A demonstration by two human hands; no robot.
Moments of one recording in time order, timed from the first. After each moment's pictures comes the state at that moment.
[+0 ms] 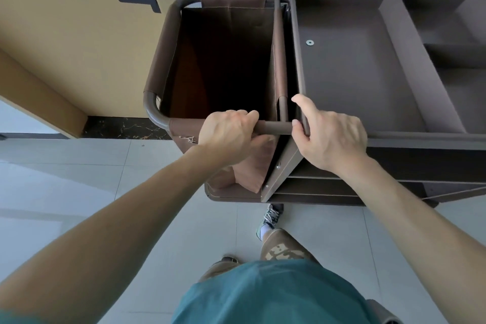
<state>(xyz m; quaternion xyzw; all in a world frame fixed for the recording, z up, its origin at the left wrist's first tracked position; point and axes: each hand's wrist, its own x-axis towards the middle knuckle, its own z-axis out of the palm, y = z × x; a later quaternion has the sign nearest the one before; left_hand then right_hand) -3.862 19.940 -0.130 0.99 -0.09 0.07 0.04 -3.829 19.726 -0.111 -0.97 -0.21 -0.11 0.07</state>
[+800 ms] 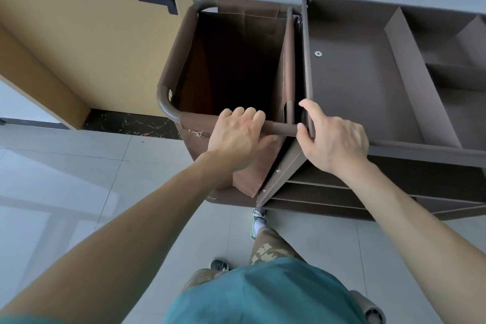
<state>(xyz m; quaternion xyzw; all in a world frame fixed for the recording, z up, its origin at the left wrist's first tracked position) -3.876 19.937 -0.137 0.99 -0.06 0.13 0.04 -3.824 19.726 -0.116 -0.97 -0.22 -0.12 0.06</state>
